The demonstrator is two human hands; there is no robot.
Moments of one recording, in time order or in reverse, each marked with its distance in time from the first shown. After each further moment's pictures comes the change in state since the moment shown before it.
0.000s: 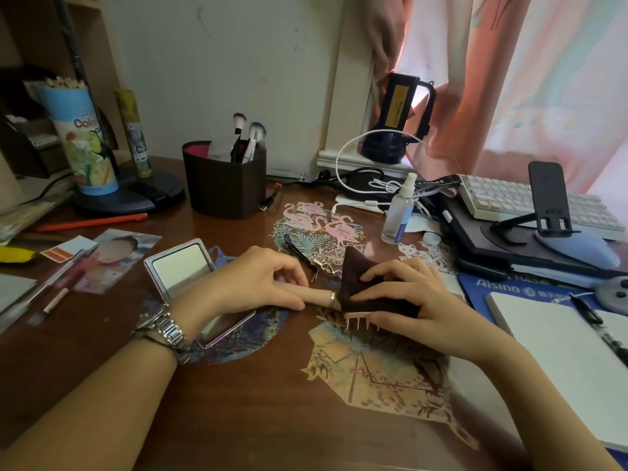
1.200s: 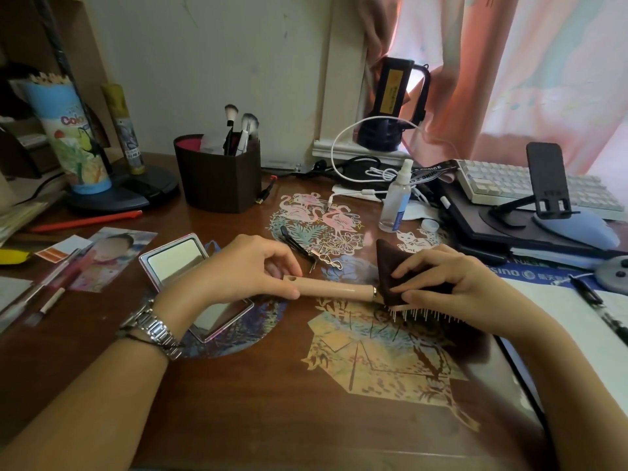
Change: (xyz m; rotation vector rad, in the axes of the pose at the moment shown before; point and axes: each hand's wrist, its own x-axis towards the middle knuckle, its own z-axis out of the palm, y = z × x) left_hand -0.006 0.005 -0.008 -0.028 0.026 -0.054; right_hand -0.017 0.024 -0.019 0.116 0.085 0.054
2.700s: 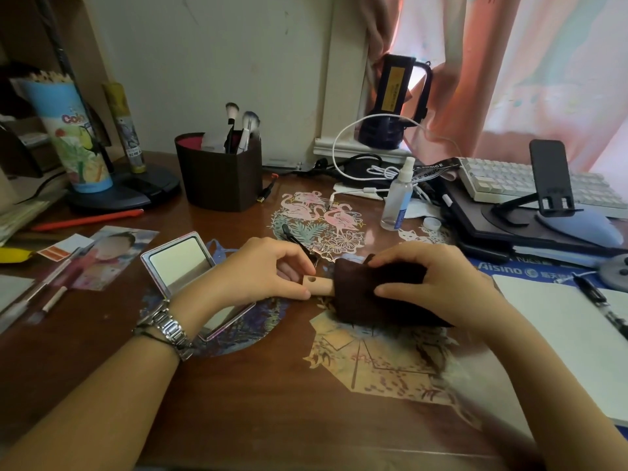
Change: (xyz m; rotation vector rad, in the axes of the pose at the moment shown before) left_hand 0.005 0.003 0.013 -0.143 -0.011 0.010; right_hand 0.016 -0.042 0.012 0.006 0.094 0.177
